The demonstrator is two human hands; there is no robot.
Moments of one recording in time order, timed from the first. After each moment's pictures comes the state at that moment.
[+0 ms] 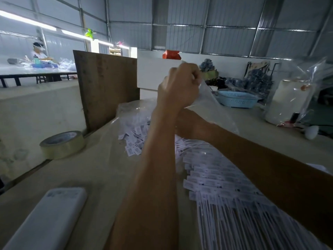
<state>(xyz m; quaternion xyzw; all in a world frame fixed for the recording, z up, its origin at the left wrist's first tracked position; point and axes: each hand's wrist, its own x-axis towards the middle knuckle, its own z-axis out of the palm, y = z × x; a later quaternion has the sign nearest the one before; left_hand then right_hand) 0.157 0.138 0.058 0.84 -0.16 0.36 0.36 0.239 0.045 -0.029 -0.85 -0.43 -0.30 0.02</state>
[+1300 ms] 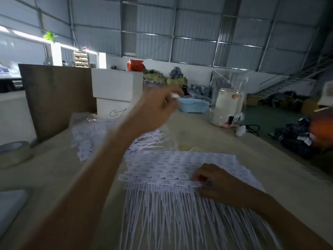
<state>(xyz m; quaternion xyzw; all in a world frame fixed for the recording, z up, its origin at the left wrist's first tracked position) 0.063 0.046 0.066 0.80 -0.36 0.33 0.35 0.025 -0.214 -0.070 -0.95 -0.27 -0.03 0.15</state>
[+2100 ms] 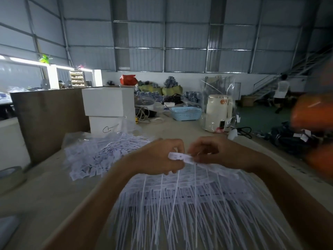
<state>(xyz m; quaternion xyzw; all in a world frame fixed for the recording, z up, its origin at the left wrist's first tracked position) 0.038 0.003 0.038 0.86 -0.43 0.01 0.28 0.024 -0.241 0.032 -0.89 -0.29 -0.02 0.36</state>
